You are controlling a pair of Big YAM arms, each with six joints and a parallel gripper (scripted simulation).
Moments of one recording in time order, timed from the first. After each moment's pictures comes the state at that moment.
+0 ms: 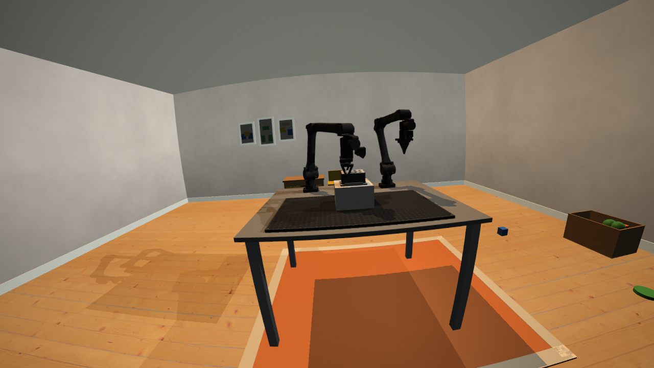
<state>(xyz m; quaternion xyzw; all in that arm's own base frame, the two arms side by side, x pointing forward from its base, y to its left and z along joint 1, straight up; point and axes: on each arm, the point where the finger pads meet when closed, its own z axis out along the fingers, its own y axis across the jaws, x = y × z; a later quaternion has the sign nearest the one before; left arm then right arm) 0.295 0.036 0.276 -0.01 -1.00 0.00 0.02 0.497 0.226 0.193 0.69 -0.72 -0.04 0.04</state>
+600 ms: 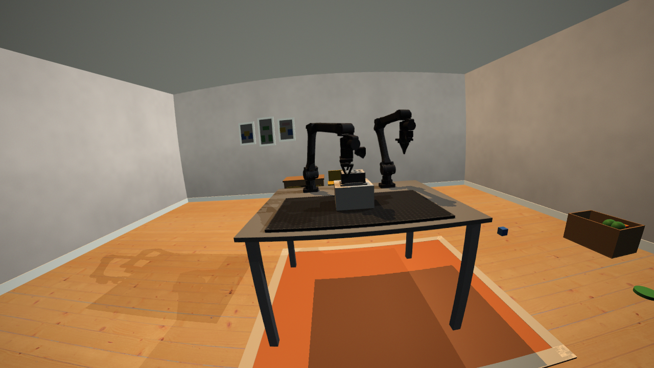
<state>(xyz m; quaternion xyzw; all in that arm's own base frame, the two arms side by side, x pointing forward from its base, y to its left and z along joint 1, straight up) 0.296 0.036 0.275 -0.01 -1.00 0.00 0.02 0.497 0.226 0.193 0.69 -0.72 -0.04 0.04</state>
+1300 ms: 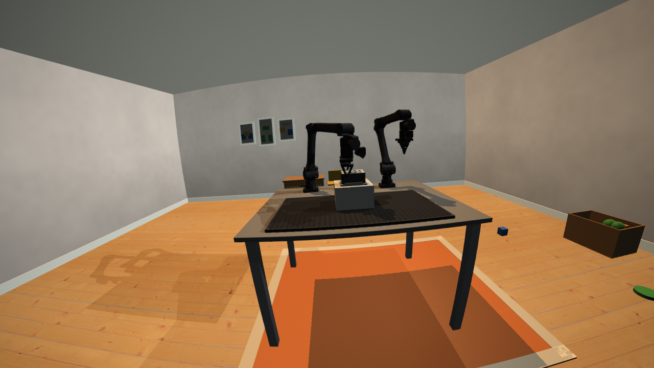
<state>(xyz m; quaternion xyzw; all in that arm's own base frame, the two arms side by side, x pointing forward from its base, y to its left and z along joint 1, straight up) 0.296 0.036 0.275 -0.01 -1.00 0.00 0.02 0.497 0.226 0.193 0.69 -0.72 -0.04 0.04</state>
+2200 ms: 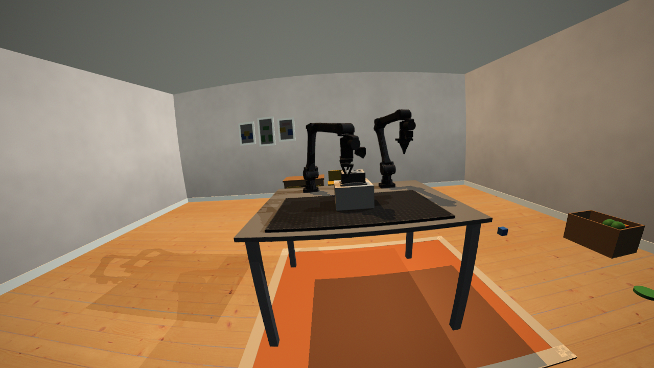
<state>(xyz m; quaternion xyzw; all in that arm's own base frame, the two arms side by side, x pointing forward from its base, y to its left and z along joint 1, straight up) 0.295 0.036 0.275 -0.01 -1.00 0.00 0.02 0.497 0.226 0.193 0.69 -0.72 -0.04 0.04</state>
